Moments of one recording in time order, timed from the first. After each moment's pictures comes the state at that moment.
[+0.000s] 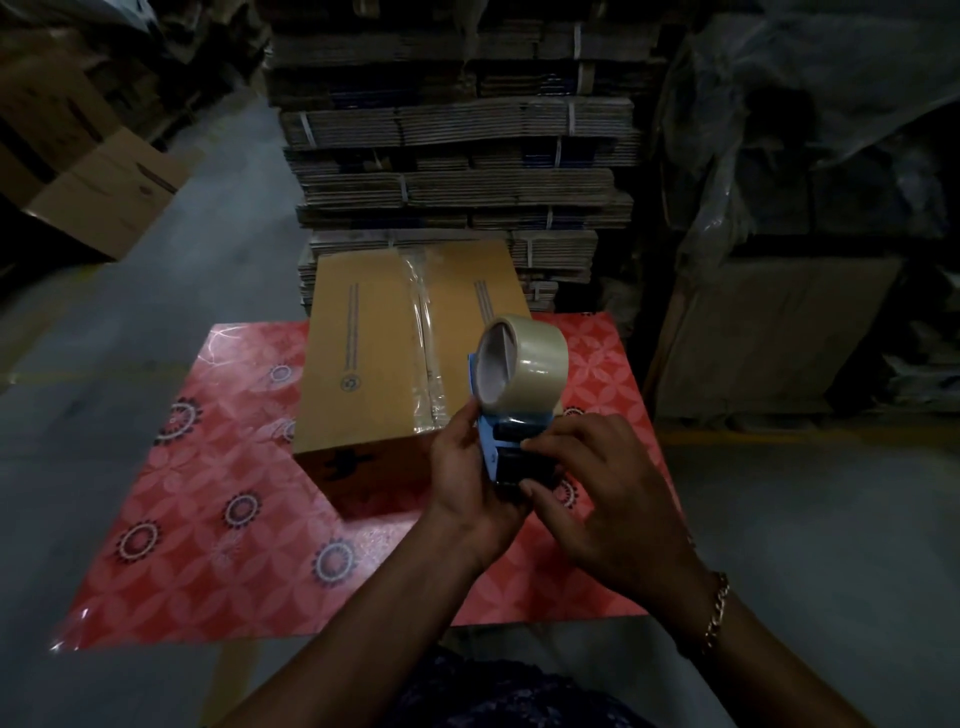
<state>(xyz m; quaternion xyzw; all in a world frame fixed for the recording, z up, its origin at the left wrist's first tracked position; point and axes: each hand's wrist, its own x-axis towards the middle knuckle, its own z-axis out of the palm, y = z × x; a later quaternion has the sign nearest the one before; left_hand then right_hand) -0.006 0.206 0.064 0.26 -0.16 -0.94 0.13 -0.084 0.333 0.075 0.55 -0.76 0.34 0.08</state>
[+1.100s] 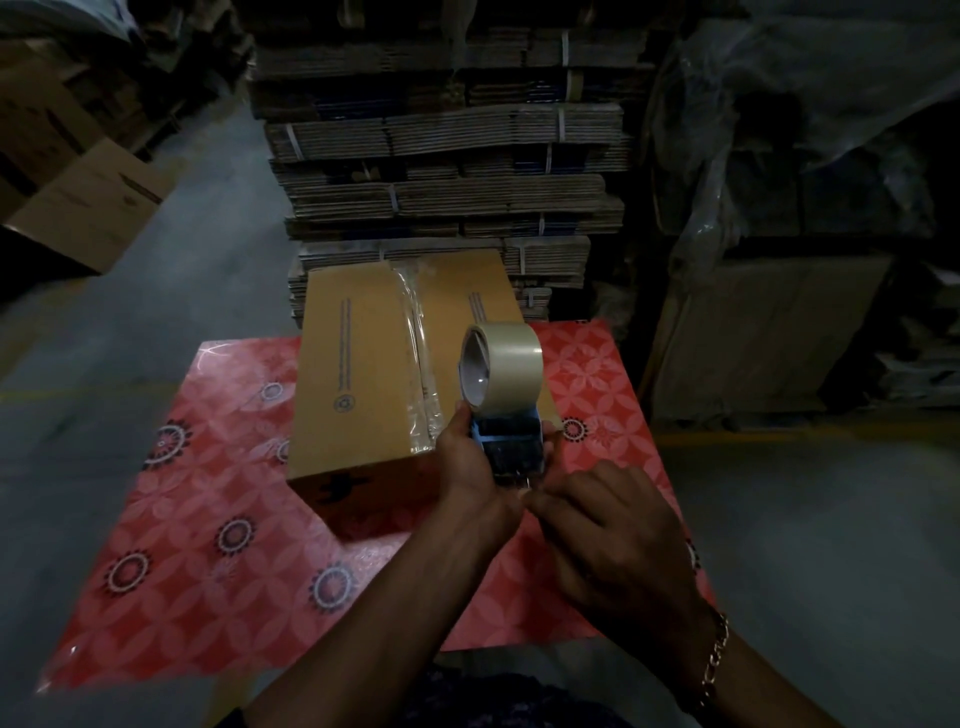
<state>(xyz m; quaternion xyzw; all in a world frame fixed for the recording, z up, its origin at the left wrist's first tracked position) -0.043 0.186 0.064 0.34 -0.18 -0.90 0.18 -0.076 0.332 0.080 0.61 -0.73 0.24 0.20</state>
